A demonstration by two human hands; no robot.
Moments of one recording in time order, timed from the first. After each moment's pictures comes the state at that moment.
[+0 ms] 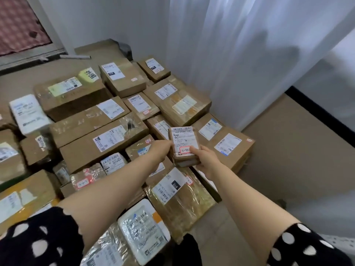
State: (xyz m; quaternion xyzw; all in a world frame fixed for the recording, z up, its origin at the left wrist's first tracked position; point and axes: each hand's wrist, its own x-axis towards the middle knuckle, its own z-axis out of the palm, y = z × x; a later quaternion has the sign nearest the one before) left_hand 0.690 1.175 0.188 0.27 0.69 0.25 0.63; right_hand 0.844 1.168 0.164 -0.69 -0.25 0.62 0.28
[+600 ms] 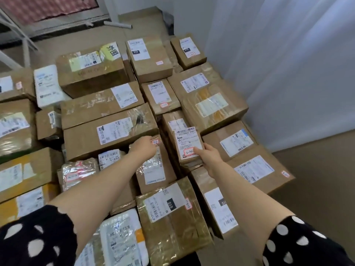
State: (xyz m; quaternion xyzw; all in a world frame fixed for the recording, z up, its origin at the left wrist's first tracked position) left_hand 0.655 1.258 0.112 0.39 0.83 0.04 0.41; right_hand 0.853 1.307 0.050 -0.66 -0.29 0.68 0.13
